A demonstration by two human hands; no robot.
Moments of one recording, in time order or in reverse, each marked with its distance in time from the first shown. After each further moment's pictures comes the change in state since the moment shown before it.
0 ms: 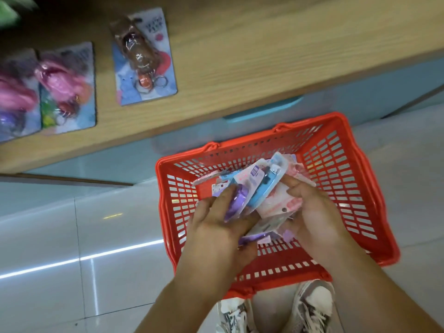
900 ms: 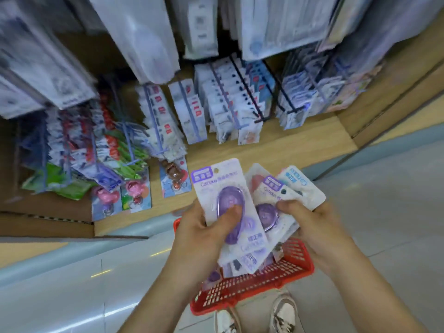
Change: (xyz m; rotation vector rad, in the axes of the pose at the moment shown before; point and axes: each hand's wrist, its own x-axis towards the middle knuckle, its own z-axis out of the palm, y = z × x) left_hand -0.040 0.153 -0.294 -1.231 0.175 -0.239; right_hand -0.236 -0.211 0.048 -0.137 -0.006 -0.443
